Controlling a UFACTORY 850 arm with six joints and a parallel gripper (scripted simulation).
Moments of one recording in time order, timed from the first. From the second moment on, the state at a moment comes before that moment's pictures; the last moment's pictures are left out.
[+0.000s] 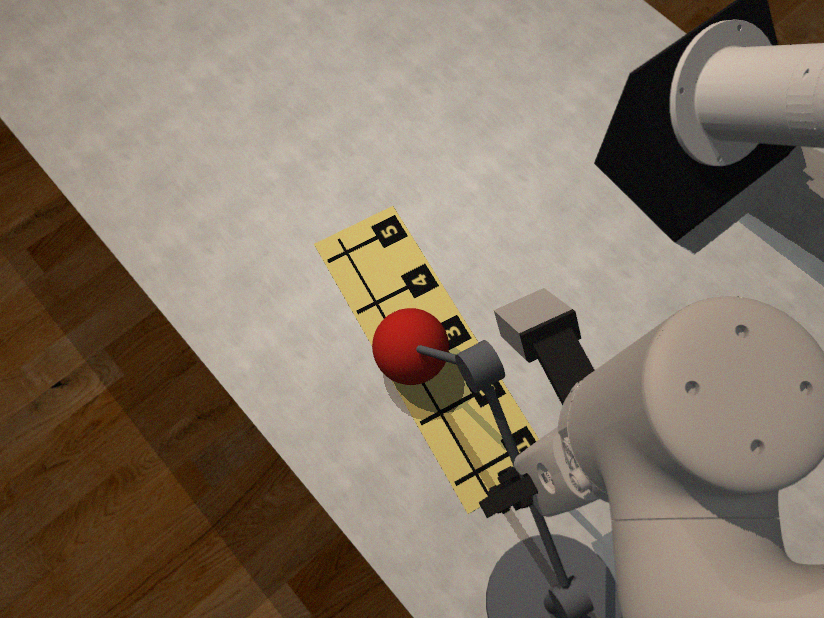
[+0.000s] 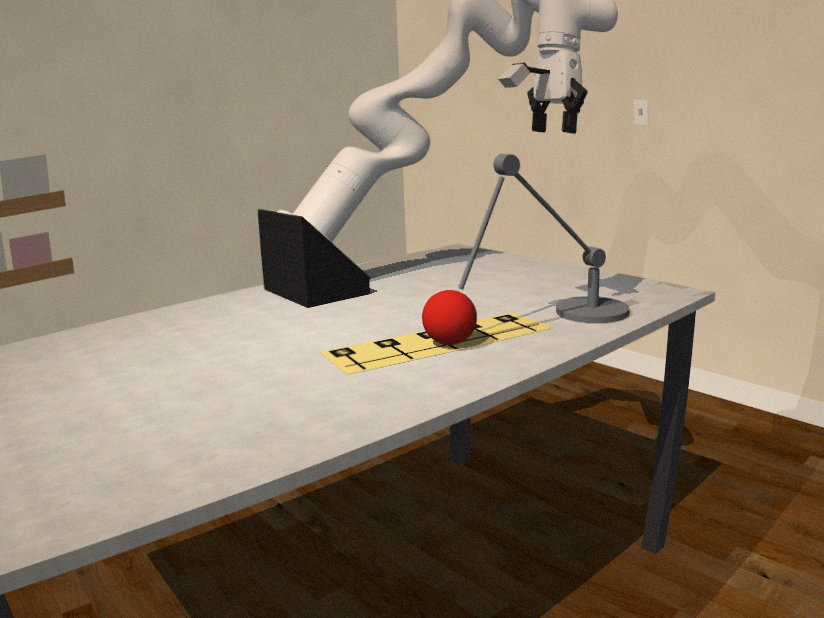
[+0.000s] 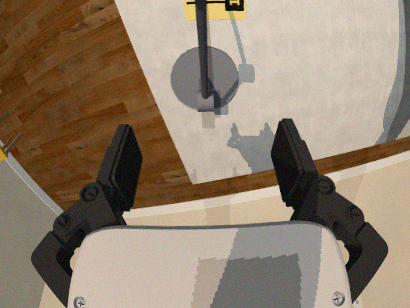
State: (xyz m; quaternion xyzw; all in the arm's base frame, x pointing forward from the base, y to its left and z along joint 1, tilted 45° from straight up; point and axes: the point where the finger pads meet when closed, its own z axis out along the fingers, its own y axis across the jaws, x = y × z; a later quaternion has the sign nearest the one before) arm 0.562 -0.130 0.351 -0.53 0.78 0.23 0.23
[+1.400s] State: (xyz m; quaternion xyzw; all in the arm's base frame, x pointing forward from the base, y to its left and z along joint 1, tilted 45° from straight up) arm 0.542 -0.185 0.346 -0.53 0.78 0.23 0.23
